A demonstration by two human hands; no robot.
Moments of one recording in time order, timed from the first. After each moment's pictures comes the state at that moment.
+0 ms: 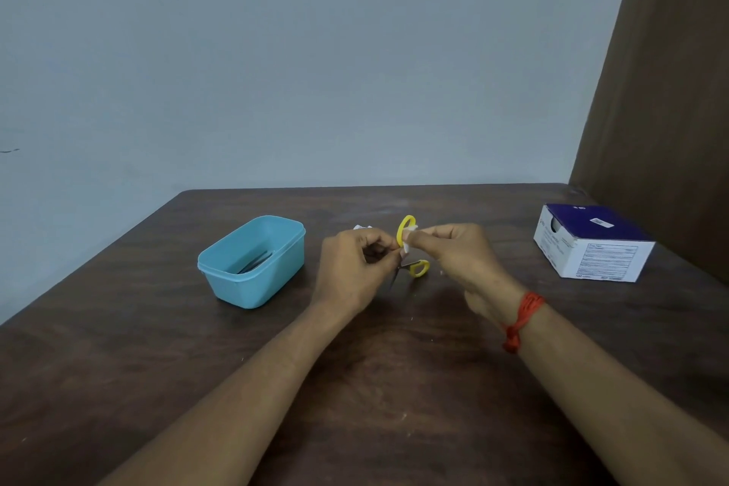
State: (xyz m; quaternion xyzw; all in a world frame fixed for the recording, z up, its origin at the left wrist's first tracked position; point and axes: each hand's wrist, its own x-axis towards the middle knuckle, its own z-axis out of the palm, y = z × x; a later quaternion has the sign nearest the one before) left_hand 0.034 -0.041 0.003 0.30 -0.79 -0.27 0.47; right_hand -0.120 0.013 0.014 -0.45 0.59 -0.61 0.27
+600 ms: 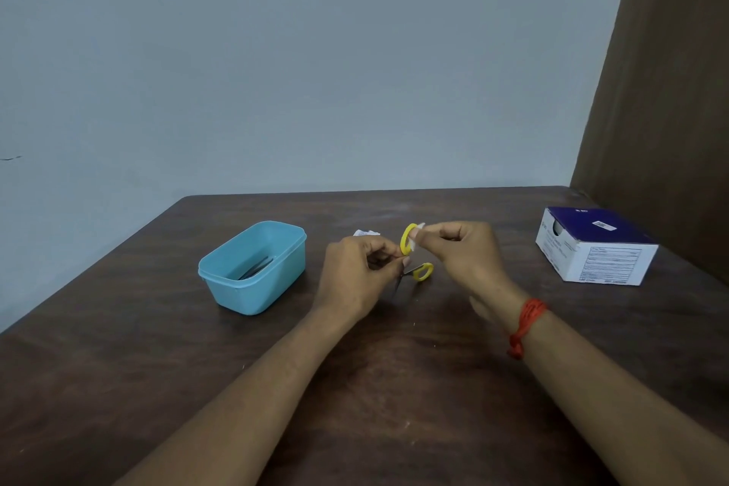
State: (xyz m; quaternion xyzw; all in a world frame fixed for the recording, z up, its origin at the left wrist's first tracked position) left_hand 0.034 -0.041 0.003 0.31 -0.80 -0.27 0.44; right_hand -0.126 0.010 0.010 -0.45 0.61 -0.62 0.19
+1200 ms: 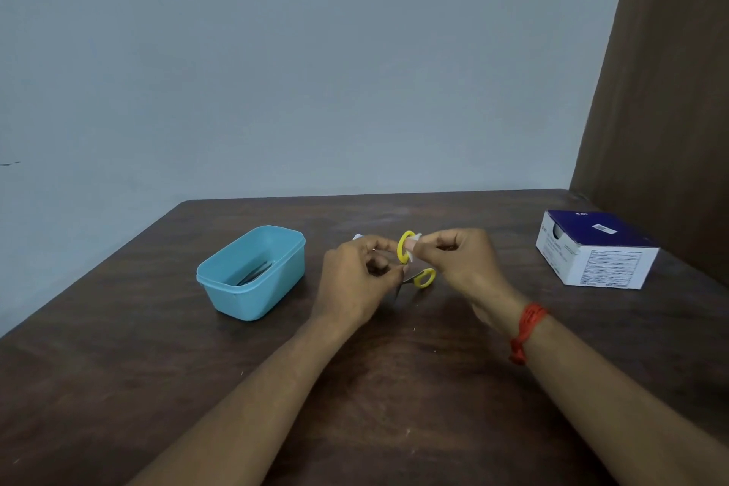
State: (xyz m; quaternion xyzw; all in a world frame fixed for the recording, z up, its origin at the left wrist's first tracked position) left_hand 0.035 -0.043 0.000 0.33 -0.79 -0.28 0.44; right_hand -0.130 0.005 0.003 -0.48 0.60 -0.60 0.20
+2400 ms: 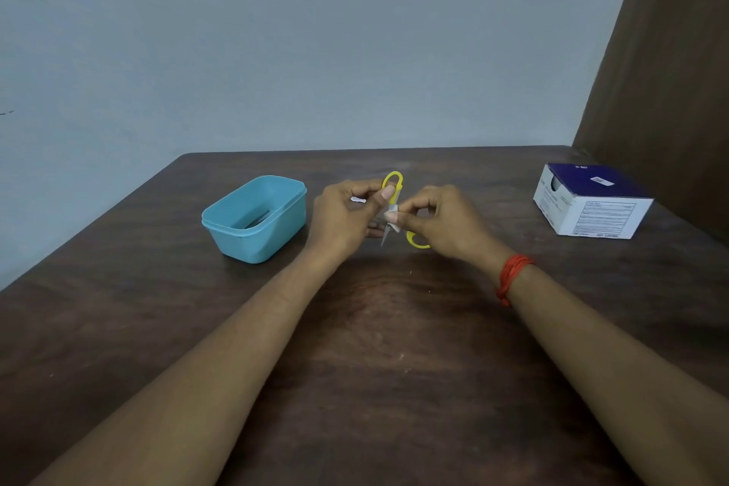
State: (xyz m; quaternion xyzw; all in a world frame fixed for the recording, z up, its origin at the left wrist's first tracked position) left_hand 0.035 -0.053 0.004 0.31 -0.68 -0.46 0.47; right_hand -0.125 0.010 0.005 -0.65 0.61 -0.43 0.08
